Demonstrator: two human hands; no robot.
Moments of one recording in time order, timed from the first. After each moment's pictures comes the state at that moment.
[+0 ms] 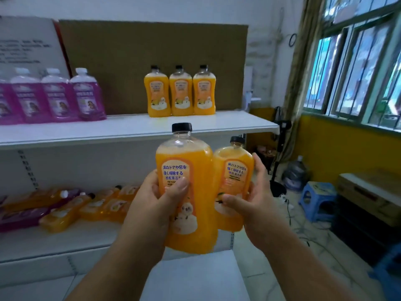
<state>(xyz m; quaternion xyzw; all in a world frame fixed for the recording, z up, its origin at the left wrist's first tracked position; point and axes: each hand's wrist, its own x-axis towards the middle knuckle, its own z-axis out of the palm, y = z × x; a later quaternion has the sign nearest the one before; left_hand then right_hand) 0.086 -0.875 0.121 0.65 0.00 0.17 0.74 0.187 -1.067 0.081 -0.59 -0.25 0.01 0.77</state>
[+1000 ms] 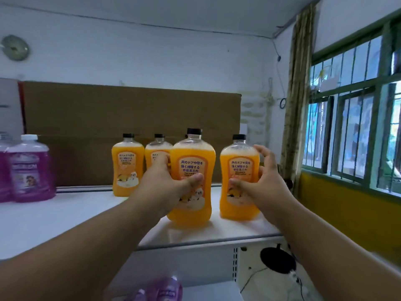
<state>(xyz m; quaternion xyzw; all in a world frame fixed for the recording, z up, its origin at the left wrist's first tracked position) 0.355 -0.869 0.277 0.80 0.02 0.27 0.53 0.461 -1.080 0.250 -0.73 -0.25 -0.19 0.61</state>
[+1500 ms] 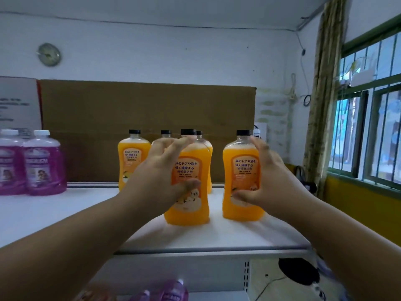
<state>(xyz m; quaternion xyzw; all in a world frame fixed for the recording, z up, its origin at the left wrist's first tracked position) 0.374 -0.846 0.269 0.89 -0.06 0.41 0.18 0.470 -1.082 0.263 -0.86 -0.31 -0.27 0.31</state>
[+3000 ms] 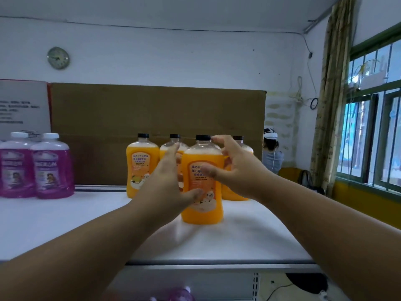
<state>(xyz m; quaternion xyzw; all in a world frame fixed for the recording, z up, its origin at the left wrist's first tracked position) 0.390 -0.833 0.256 0.87 -0.03 0.38 0.31 0.487 -1.010 0.296 -0.79 -0.45 -0.18 0.38</state>
